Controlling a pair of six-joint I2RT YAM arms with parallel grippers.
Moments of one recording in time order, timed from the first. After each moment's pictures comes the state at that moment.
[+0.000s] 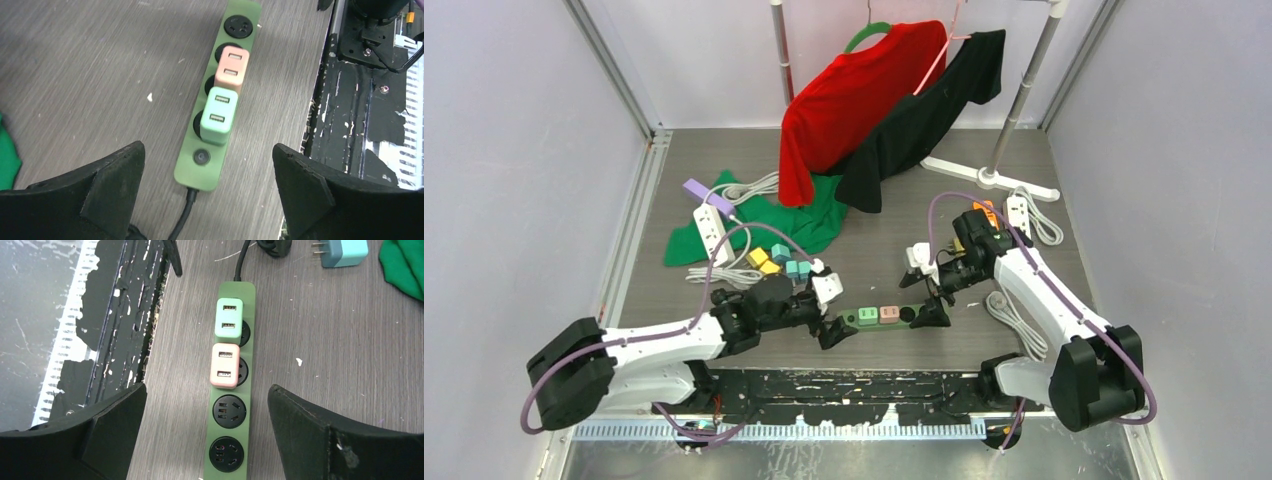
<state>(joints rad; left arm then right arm) -0.99 1.08 0.40 0.35 0.21 0.03 0.26 1.21 0.85 -1.04 -1.07 -1.33</state>
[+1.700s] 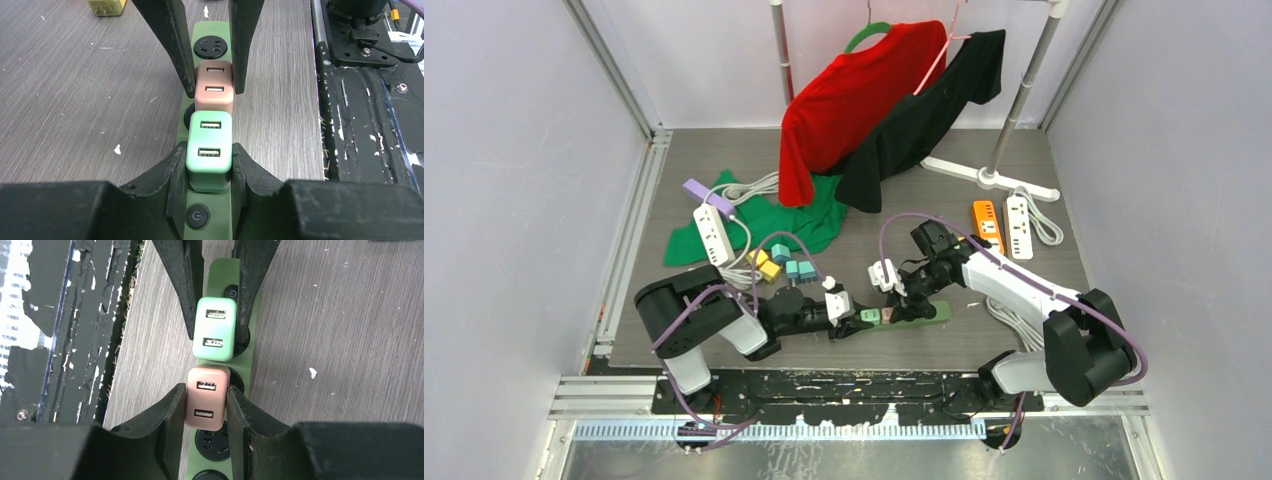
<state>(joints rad) -1.00 1.73 0.30 1.30 0.39 0.10 0.52 1.34 0.79 -0.71 -0.83 -1.11</state>
